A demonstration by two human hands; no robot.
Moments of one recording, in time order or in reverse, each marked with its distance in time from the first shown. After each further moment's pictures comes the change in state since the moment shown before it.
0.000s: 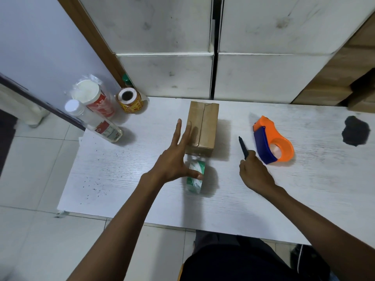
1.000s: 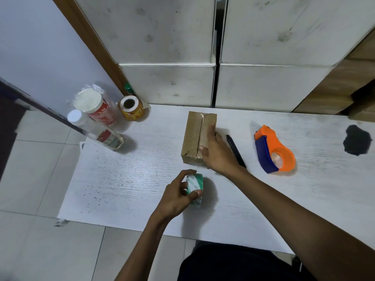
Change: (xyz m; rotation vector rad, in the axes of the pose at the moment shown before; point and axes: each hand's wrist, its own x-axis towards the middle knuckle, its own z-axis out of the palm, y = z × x) left_hand -0.050 0.003 0.044 -0.697 0.009 -0.348; right_hand 0.042 -0.117 0.006 -0.010 -0.097 -0.178
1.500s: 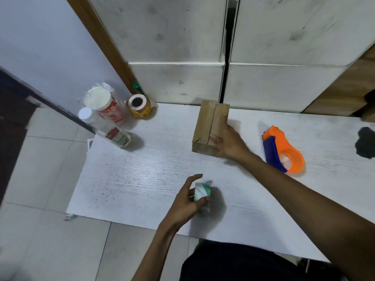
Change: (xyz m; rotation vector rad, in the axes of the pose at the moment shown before) left_hand -0.020 -0.003 0.013 -0.167 -0.022 -0.057; right_hand 0.036 0.016 -0.016 0.142 -0.010 -0.063
